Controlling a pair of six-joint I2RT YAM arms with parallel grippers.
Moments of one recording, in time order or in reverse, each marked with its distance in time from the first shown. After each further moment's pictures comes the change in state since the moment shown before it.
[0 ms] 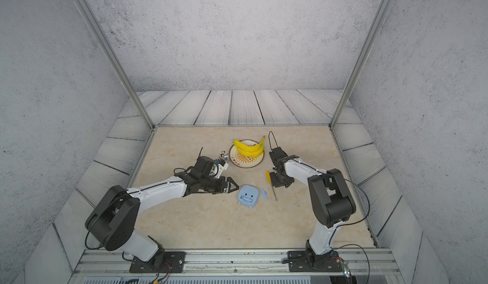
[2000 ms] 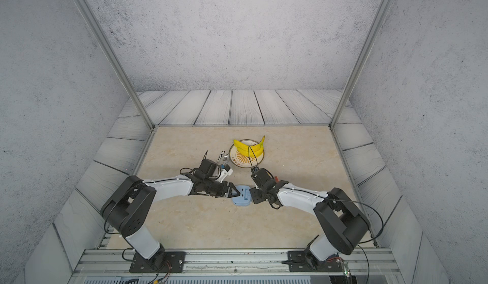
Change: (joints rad) left arm 0.009 0.122 -0.040 0.058 0.140 0.088; right arm 0.352 -0.203 -0.322 0.430 -0.049 0.089
